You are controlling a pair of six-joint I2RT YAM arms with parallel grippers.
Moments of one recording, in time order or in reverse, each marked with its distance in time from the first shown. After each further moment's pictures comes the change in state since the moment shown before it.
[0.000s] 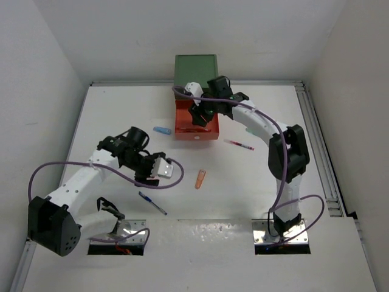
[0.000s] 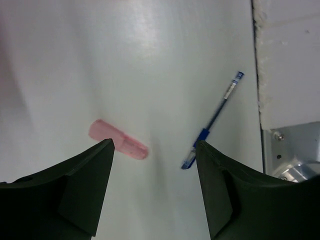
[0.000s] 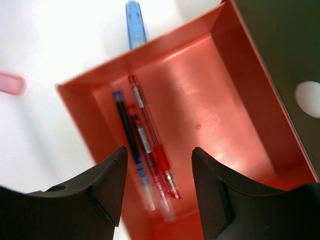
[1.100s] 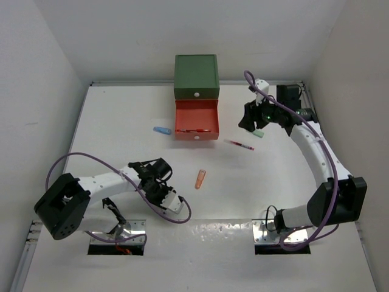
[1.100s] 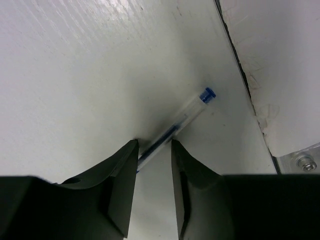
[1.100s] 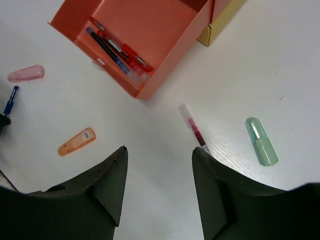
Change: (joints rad) left arm -0.380 0.140 -0.380 0.385 -0.262 0.016; right arm -0.385 -0.605 -0.443 -0.104 -0.139 0.233
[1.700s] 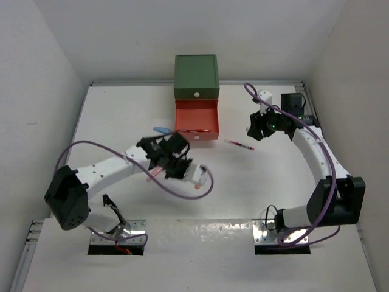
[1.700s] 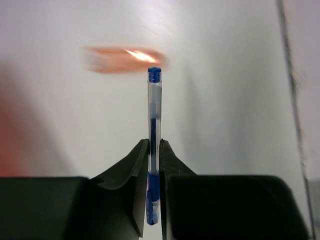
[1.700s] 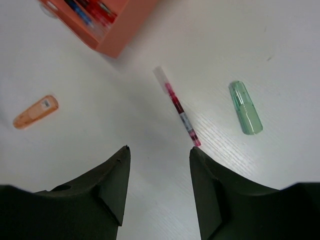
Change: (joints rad) left arm -0.062 0.084 0.352 -0.107 0.022 -0.204; right arm -0.076 -0.012 -0.114 -0.011 0.020 -0.142
